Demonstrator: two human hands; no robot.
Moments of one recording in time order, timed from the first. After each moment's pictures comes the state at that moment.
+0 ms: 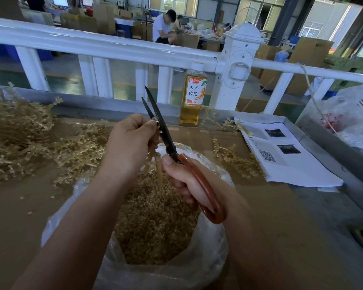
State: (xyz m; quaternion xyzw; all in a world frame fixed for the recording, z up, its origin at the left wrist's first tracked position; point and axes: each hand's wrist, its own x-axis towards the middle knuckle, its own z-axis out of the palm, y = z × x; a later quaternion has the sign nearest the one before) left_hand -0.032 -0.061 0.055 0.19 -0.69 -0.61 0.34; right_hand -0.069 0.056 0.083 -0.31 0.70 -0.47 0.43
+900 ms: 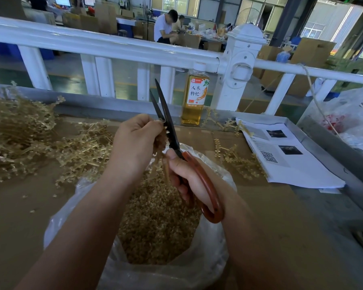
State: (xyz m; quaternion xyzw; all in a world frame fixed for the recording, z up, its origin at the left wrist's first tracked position) left_hand -0.031 -0.057 0.056 0.18 -0.68 -0.62 0.35; right_hand -0.066 0.054 0.064 -0.29 0.79 -0.44 0.31
